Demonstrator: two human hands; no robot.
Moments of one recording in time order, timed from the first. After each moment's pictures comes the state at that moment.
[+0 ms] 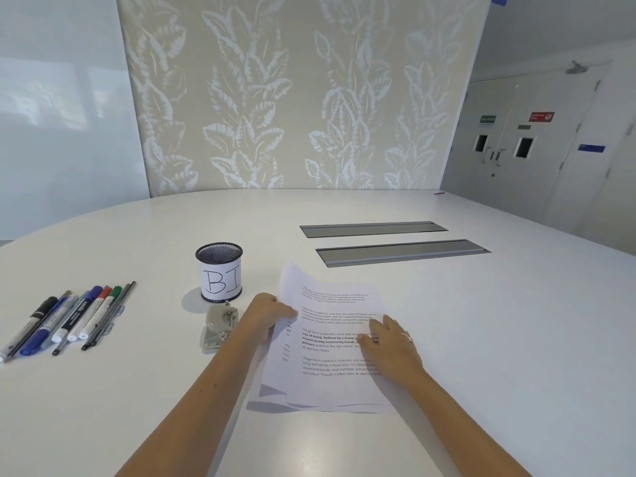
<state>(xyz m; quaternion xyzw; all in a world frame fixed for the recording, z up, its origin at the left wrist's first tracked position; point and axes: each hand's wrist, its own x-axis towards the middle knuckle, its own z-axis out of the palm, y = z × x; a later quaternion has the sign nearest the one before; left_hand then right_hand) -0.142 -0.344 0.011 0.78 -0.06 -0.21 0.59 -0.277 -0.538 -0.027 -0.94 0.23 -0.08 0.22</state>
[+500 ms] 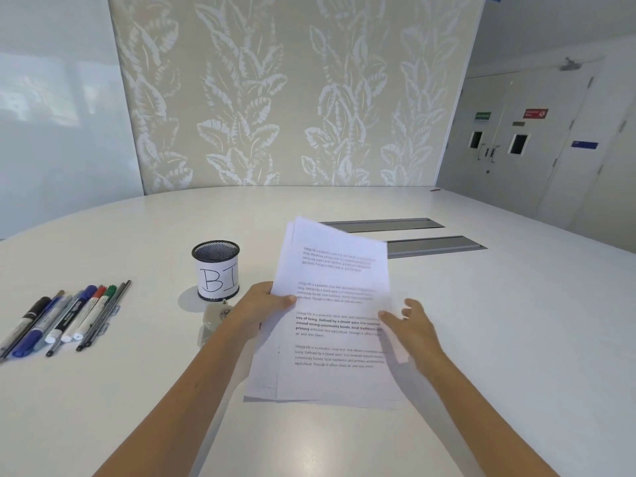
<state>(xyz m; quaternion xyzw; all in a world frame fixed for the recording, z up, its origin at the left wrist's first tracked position) -0.141 -0.328 0.018 0.69 -0.16 -0.23 0.67 -0.282 -0.559 -0.003 -0.77 0.31 -0.20 0.53</state>
